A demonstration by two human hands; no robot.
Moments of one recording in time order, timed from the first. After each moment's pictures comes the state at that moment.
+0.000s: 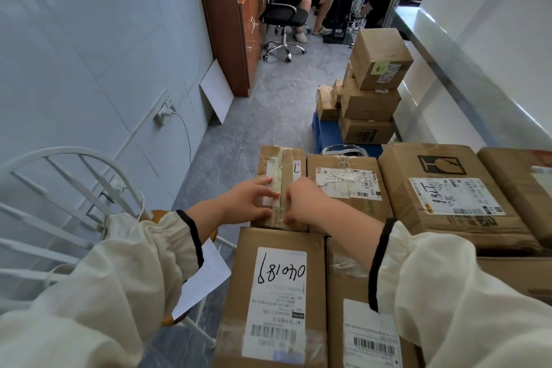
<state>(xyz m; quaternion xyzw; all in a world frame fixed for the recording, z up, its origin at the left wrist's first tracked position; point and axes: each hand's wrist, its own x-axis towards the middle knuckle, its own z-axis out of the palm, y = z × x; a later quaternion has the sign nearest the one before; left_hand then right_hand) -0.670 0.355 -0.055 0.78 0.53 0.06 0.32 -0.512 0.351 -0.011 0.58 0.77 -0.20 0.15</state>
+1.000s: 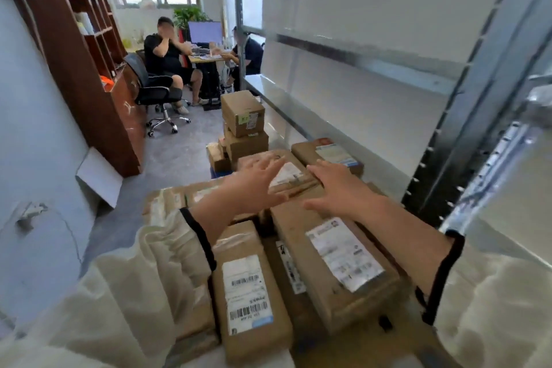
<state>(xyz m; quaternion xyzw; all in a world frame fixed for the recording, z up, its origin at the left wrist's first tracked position) -0.440 0.219 0.104 0.91 0.40 0.00 0.08 -0.280 0.120 0.117 0.74 0.65 -0.08 -0.12</state>
